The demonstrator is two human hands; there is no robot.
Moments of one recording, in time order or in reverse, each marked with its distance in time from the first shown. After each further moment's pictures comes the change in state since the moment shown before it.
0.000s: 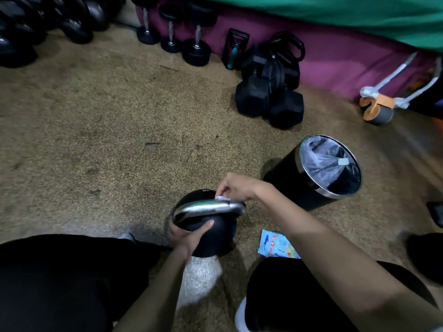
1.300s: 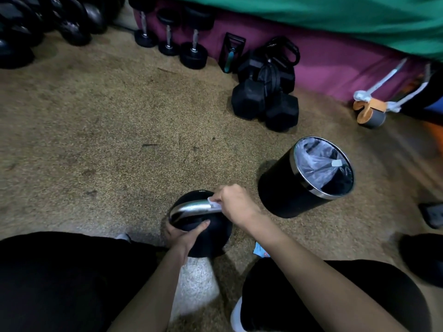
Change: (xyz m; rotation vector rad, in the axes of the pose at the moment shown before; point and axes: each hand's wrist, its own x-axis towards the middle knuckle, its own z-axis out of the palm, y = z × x) left_hand 0.009 -0.008 0.003 0.042 0.013 -0.045; right_hand -0.026 -0.009 0.048 -0.062 0.395 -0.016
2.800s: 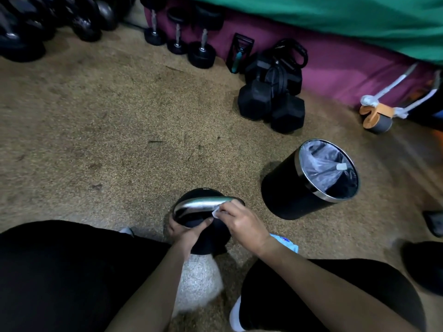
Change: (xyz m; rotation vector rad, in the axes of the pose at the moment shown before) left_hand -0.015 0.012 0.002 0.038 0.082 -0.016; right_hand -0.035 0.030 0.049 -0.188 0.410 -0.513
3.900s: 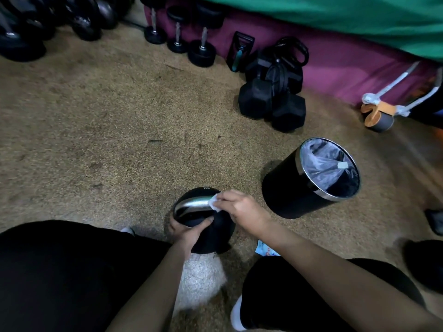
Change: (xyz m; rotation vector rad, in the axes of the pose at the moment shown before) left_hand -0.003 0.005 -0.004 -0.052 -0.077 0.022; right_hand 0.028 0.015 -0.019 0.125 -0.095 -0.100
